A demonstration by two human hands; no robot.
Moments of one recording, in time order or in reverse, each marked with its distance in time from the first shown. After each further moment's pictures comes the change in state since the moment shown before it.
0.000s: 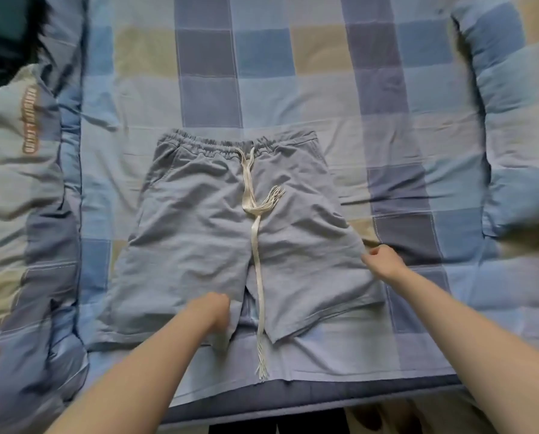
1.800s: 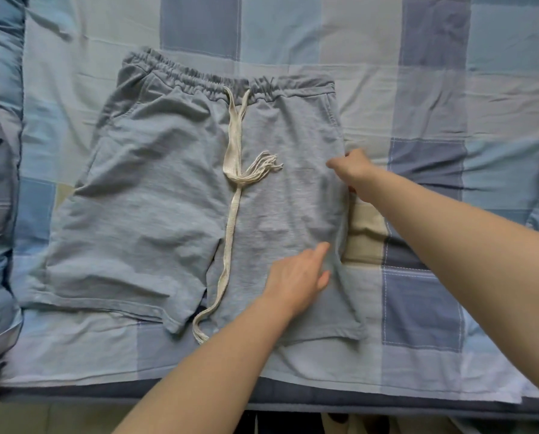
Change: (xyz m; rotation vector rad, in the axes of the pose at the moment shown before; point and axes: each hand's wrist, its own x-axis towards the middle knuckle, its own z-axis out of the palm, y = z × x) left_hand 0.047 0.190 -0.022 -0.327 0.550 0.295; right_hand 0.109 -0.120 0.002 0.255 -0.102 -0.166
